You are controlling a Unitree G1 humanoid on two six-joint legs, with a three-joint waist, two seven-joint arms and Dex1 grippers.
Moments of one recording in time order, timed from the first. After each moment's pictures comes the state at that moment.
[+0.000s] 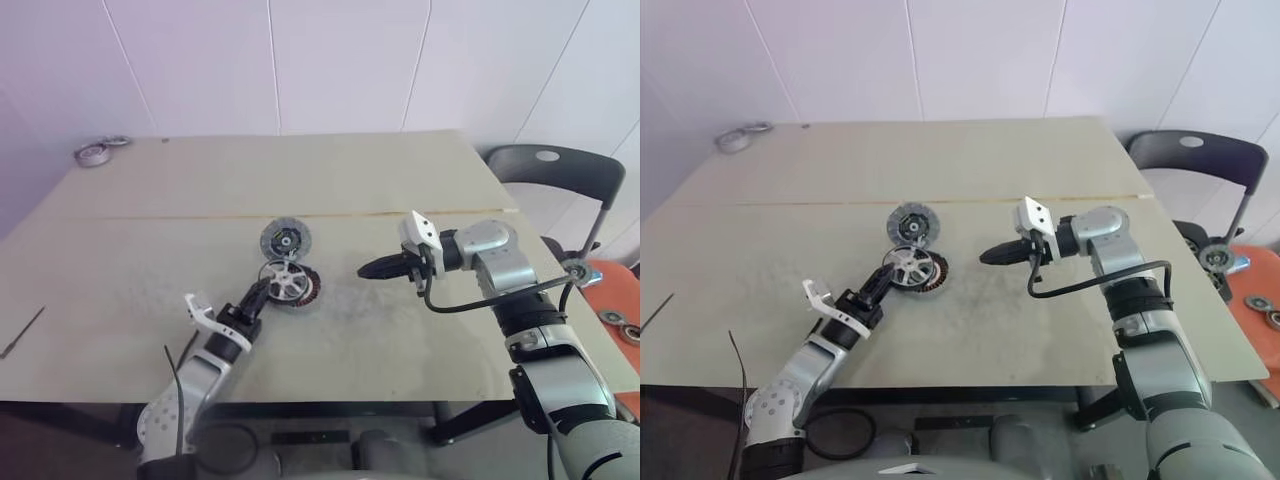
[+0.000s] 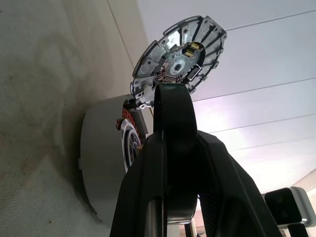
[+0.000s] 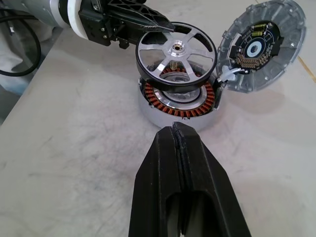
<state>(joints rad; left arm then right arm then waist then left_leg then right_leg) 0.06 0.02 0.26 -0.10 -1.38 0.67 -0.19 -0.75 -0.51 0.16 0.58 0.17 0.00 1.53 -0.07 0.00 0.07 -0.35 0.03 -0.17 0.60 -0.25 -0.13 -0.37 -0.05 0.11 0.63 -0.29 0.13</state>
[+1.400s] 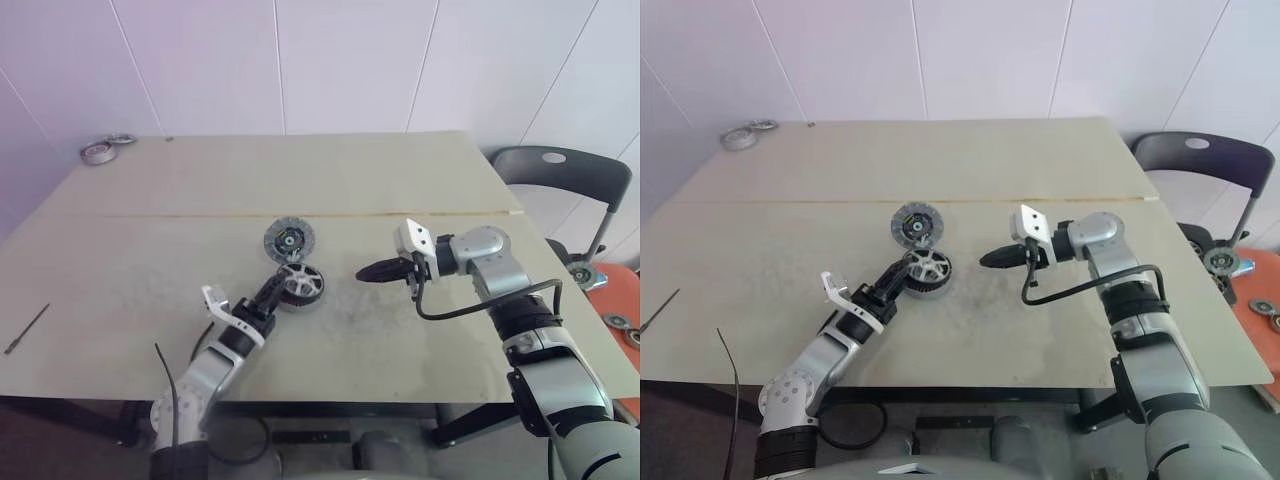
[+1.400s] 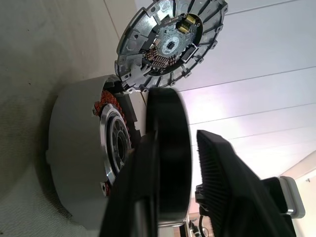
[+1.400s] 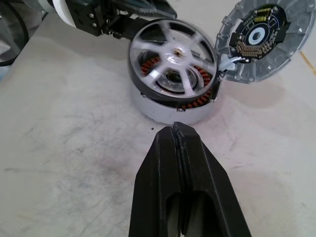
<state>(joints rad) 0.01 -0.04 0.26 -0.08 -1.34 0.74 -0.17 -0.73 -0.50 0.18 0.64 0.13 -0.08 1.48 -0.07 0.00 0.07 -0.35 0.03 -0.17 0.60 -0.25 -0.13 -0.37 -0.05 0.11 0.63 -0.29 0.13</state>
